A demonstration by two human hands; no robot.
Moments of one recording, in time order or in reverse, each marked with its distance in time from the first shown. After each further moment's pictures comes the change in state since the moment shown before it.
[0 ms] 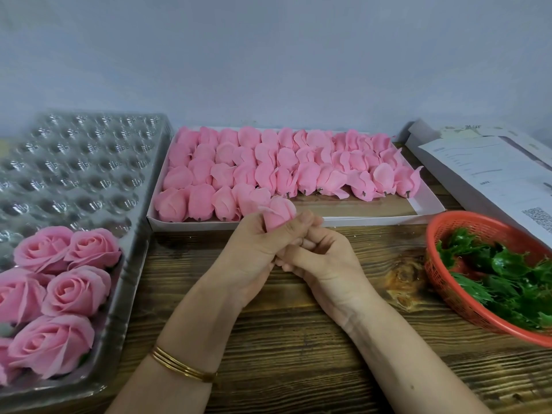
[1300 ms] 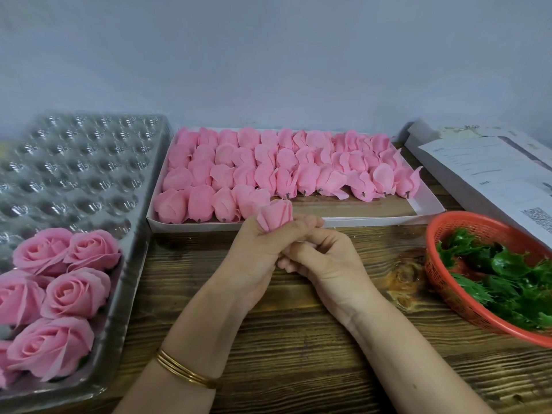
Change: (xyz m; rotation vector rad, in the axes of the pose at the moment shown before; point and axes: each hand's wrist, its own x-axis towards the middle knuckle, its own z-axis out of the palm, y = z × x) left_hand 0.006 -0.011 0.002 -0.025 0.050 0.041; right_hand 0.002 -0.002 -0.001 -0.067 -0.018 -0.020
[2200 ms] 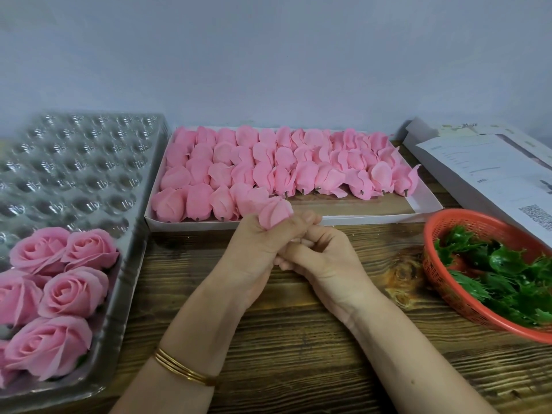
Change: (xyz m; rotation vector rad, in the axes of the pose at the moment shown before) left_hand -0.003 0.005 0.001 0.020 0.006 -0.011; right_hand 0.002 0.003 -0.001 0.015 0.003 0.021
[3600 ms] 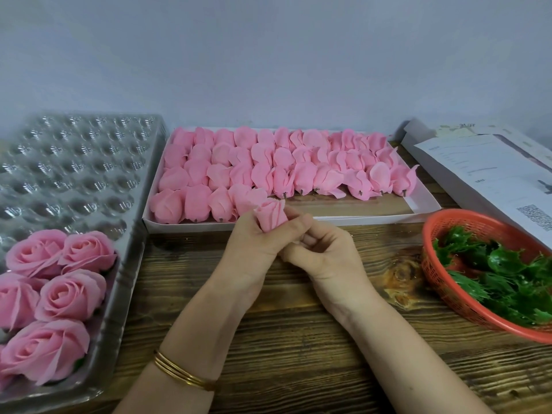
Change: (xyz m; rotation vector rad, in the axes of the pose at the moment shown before) left_hand 0.006 -0.007 -0.001 0.070 0.033 0.147; right_hand -0.001 0.002 0.000 0.007 0.059 -0.118
